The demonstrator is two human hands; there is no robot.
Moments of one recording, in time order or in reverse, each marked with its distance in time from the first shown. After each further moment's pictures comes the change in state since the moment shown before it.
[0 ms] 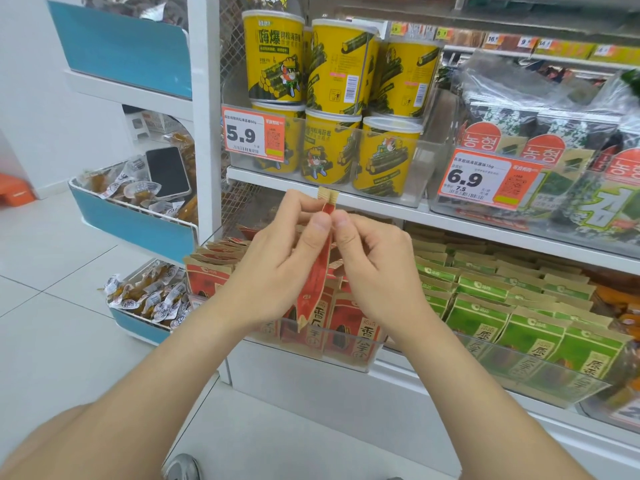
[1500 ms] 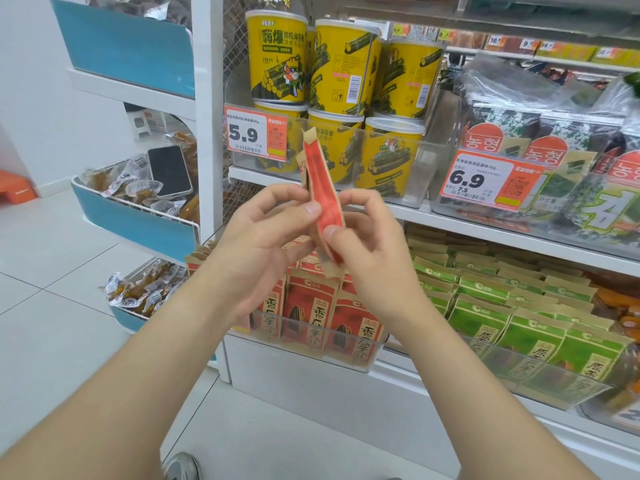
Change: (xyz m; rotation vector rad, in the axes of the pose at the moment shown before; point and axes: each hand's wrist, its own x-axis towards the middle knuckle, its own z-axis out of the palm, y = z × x) left_hand 0.013 -0.002 -0.013 -0.837 0.025 -0.253; right_hand 0.003 -0.013 -0.001 0.483 -0.106 0.223
